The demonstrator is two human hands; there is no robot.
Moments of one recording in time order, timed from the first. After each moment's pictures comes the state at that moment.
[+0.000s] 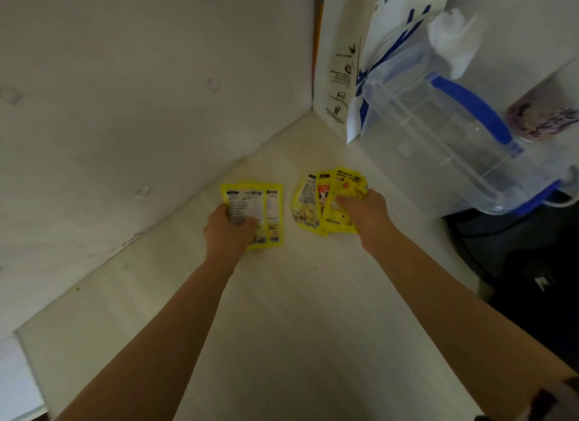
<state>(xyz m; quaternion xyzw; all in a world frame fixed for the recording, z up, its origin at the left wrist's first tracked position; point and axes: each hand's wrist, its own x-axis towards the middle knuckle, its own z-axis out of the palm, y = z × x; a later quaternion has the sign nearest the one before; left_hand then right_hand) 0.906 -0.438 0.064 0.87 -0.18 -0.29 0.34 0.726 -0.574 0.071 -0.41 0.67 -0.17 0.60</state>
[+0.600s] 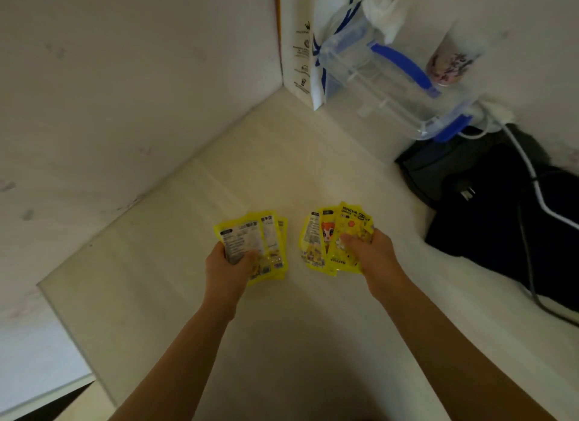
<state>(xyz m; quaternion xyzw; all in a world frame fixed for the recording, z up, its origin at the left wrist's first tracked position) 0.808 -0.291 0.099 0.78 -0.12 -0.39 0.47 0.608 -0.405 0.091 -0.35 0.68 -0.21 0.61</state>
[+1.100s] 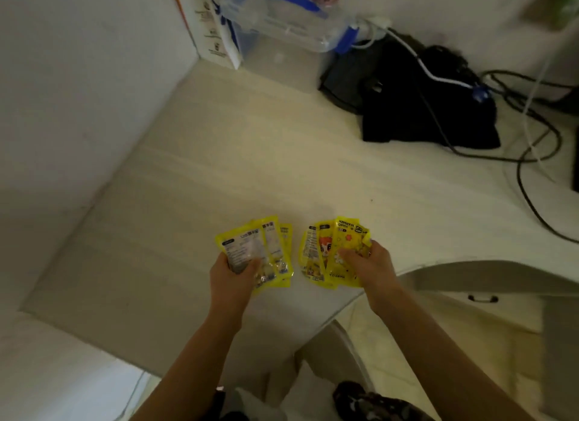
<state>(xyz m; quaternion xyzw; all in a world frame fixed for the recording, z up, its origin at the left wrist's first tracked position) 0.781 -0.158 0.094 0.73 -0.24 -0.49 0.41 0.562 -0.182 0.098 -0.25 0.75 -0.30 0.53</state>
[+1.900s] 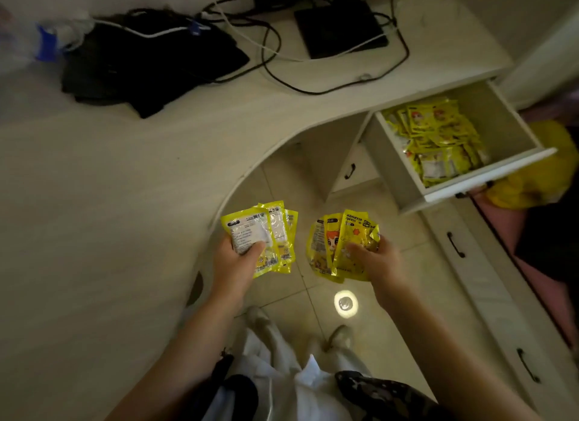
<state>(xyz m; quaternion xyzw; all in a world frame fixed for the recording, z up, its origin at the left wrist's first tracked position) 0.578 -0.016 0.122 0.57 -0.53 -0.60 0.20 0.410 0.132 0.133 0.03 0.76 -0.51 0.41</state>
